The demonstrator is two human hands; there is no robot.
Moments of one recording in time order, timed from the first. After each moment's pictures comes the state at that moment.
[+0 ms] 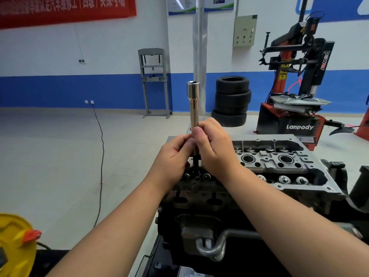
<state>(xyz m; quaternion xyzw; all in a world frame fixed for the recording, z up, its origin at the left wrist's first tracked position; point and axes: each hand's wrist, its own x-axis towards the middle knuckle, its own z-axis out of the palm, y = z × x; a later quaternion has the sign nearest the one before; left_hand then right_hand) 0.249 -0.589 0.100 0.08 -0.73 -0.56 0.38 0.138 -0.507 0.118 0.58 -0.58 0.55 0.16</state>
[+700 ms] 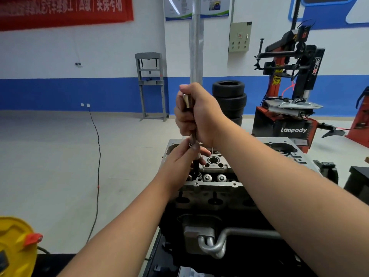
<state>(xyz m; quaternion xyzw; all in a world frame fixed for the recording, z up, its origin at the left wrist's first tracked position) 0.250 -0.584 0.098 0.08 -0.76 -0.56 0.33 0.180 -0.516 0.215 0.46 -0.48 0.68 -0.32</state>
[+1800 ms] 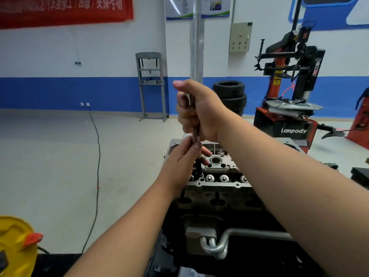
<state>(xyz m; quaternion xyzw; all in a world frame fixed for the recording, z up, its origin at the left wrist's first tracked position) 0.250 -0.583 0.101 0.08 -0.75 -0.54 0.36 0.187 -0.514 0.228 0.45 -0.53 0.65 -0.33</state>
